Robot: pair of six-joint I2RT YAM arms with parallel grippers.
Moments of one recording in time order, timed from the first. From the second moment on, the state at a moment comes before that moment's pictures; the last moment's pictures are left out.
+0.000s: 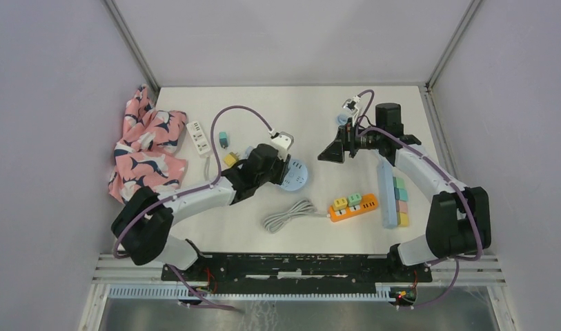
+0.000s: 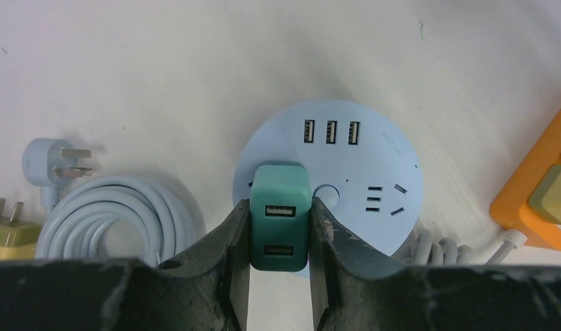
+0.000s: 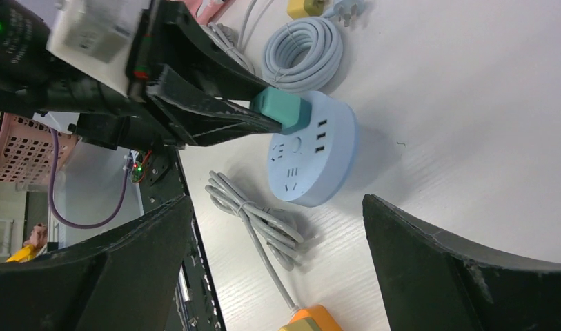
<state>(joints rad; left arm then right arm) -0.80 1.48 0.86 0.02 -0.17 -0.14 0.18 1.46 1.02 -0.20 -1.04 0.08</state>
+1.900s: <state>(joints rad) -0.80 1.21 0.50 0.49 -0.13 -0.23 0.44 1.65 1.00 -0.16 -0.84 0.32</state>
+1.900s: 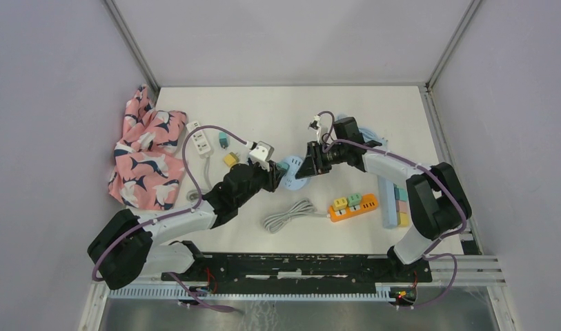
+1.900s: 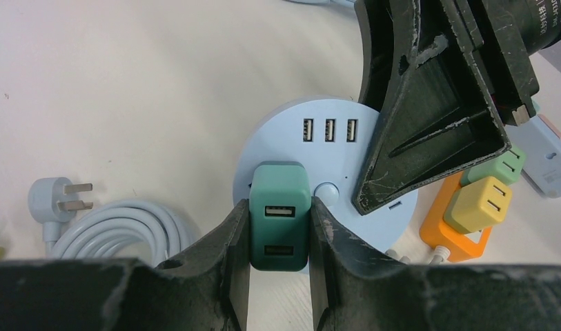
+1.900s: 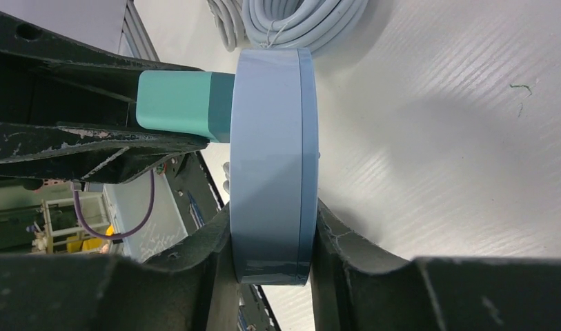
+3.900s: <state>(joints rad) -0.81 1.18 0.61 0.26 -0.17 -0.31 0.43 1.66 1.00 -0.09 -0.87 0.49</state>
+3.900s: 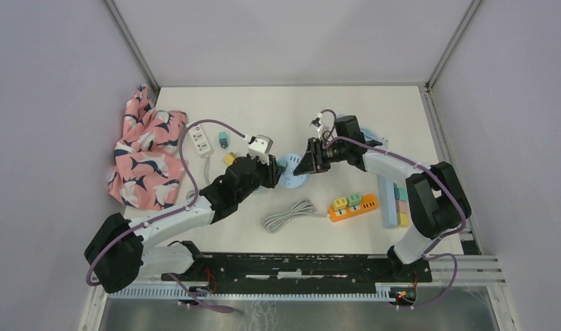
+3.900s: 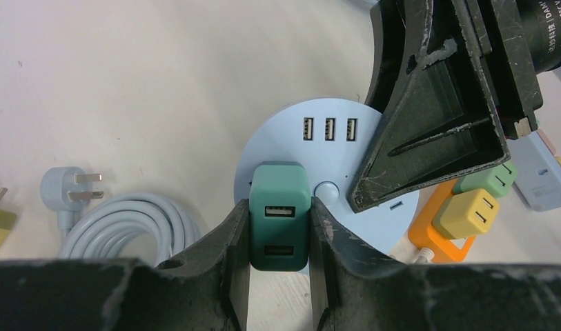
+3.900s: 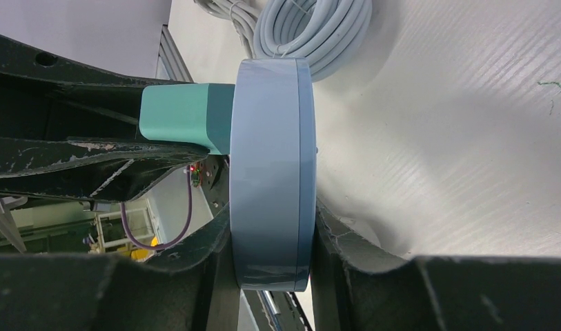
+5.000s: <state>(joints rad) -0.86 1.29 0.82 0.05 -0.22 -0.37 0.41 1.66 1.01 -0.14 -0.80 0.47</state>
